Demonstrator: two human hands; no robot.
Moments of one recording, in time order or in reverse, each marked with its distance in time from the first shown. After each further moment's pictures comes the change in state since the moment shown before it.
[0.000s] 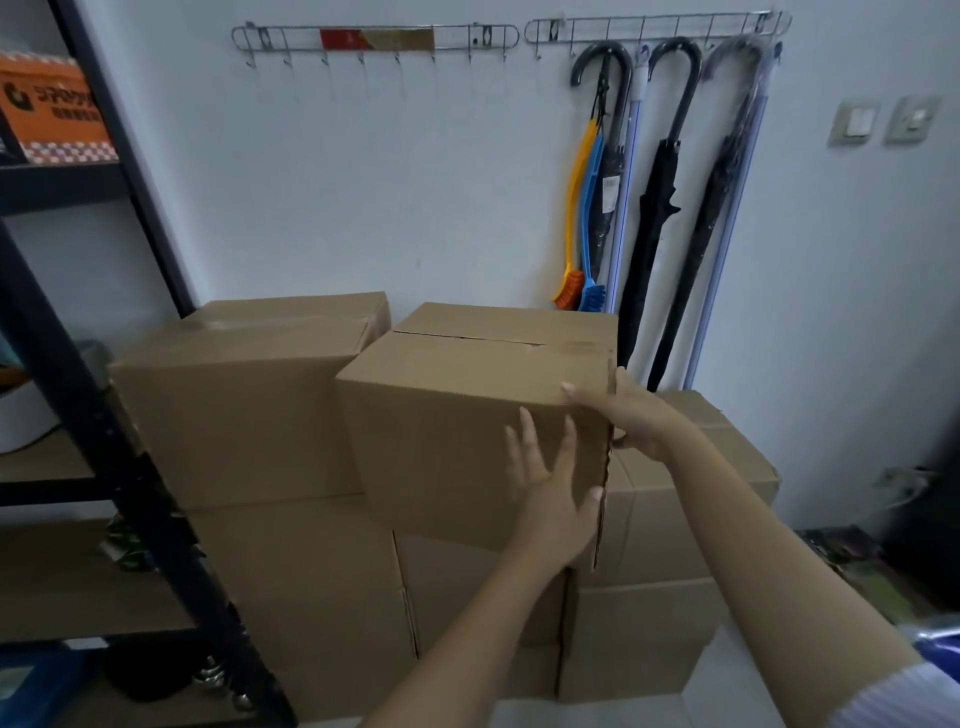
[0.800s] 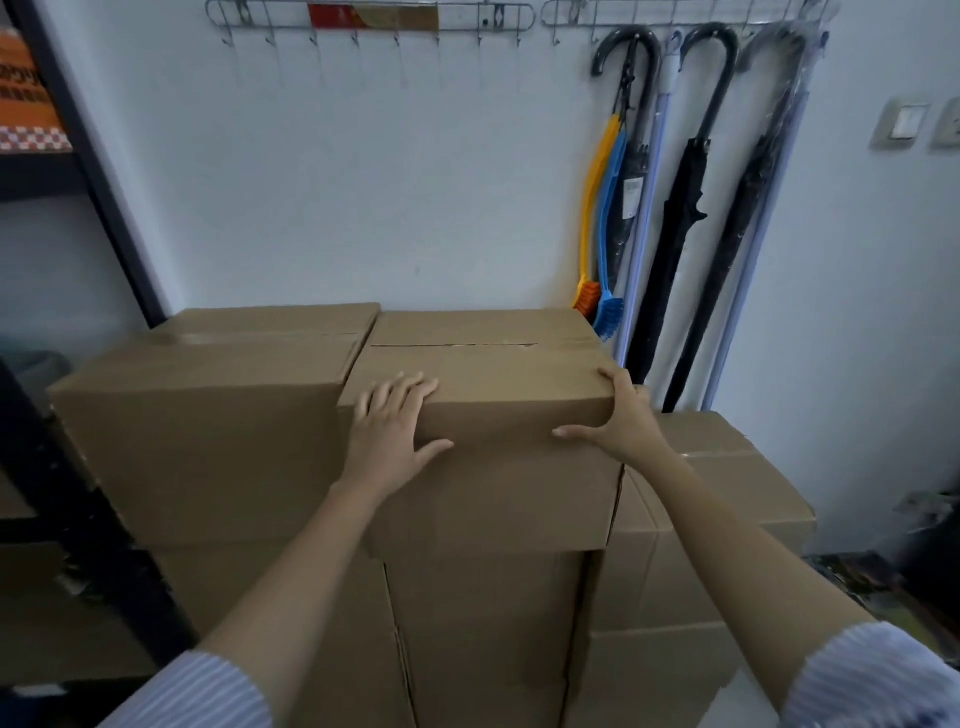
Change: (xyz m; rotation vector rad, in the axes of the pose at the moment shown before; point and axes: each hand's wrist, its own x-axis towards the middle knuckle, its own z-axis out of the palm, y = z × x) left_hand 0.129 -0.170 -0.123 0.602 0.337 0.235; right_hand 0.113 0.038 0.009 -0.382 0.283 -0.181
